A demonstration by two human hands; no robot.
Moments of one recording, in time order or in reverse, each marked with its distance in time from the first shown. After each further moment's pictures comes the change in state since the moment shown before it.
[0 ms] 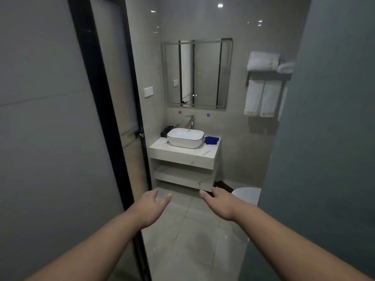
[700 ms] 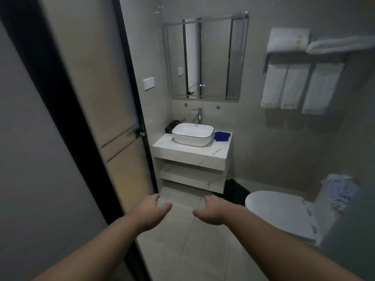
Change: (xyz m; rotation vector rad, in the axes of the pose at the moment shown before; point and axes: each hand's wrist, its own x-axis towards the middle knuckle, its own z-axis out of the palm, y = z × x) left_hand 0.203 -0.025 0.010 0.052 -0.064 -0.144; right_hand 0.195 -0.023 0.003 -0.199 -0.219 0.007
